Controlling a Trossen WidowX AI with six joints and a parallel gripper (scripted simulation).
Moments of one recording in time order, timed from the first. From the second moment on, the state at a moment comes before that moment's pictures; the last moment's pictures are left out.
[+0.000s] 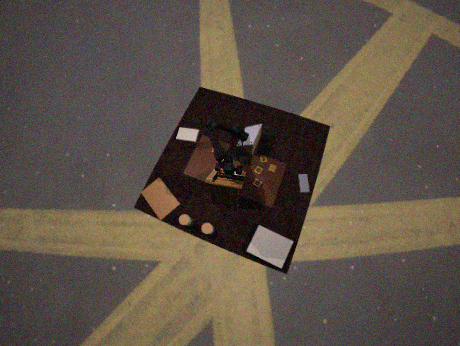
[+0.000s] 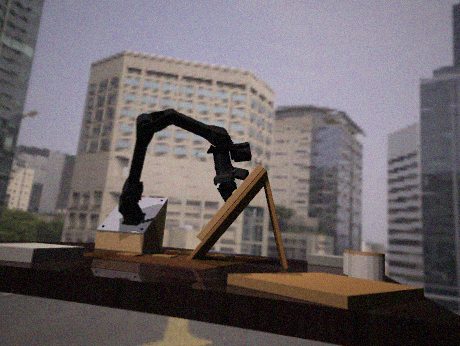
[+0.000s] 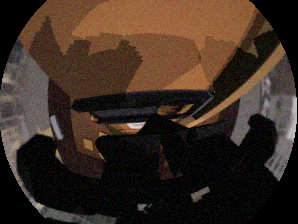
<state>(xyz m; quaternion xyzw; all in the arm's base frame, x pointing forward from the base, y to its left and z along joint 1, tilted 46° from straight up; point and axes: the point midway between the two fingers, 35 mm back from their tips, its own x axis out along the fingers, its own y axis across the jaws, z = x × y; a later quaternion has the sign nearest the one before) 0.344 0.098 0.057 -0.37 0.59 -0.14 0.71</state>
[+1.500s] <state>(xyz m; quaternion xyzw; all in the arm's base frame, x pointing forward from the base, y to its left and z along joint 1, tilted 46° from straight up) 0.353 0.091 0.058 -0.37 0.59 -0.14 0.71</state>
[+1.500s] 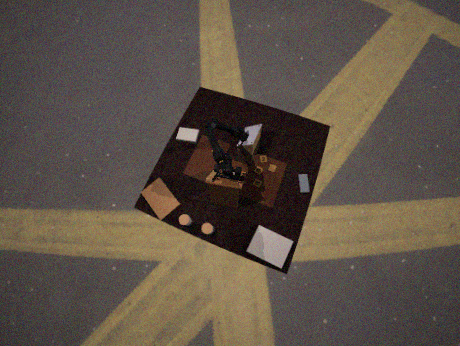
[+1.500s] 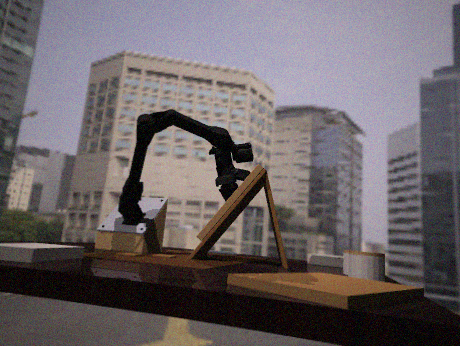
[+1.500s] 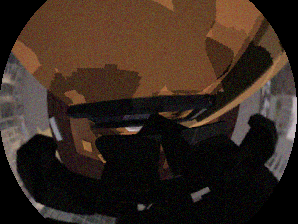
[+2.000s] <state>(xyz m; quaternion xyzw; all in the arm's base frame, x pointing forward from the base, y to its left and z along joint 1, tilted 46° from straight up) 0.354 0.087 0.061 -0.37 0.59 -0.14 0.71</state>
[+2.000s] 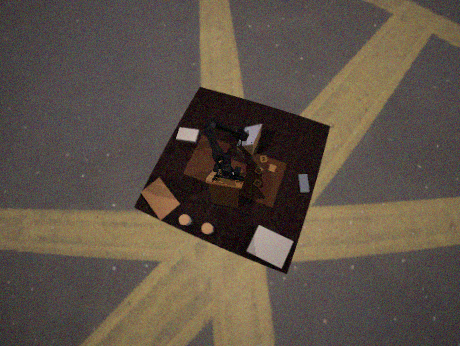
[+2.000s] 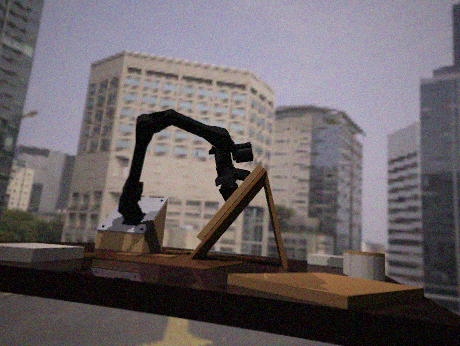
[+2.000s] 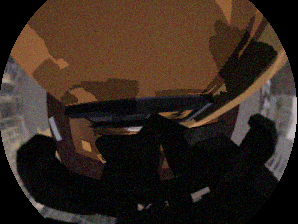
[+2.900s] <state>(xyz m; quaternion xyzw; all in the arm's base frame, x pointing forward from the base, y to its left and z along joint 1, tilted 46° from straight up) 0.348 0.090 0.069 -0.38 0.58 -0.14 0.71</state>
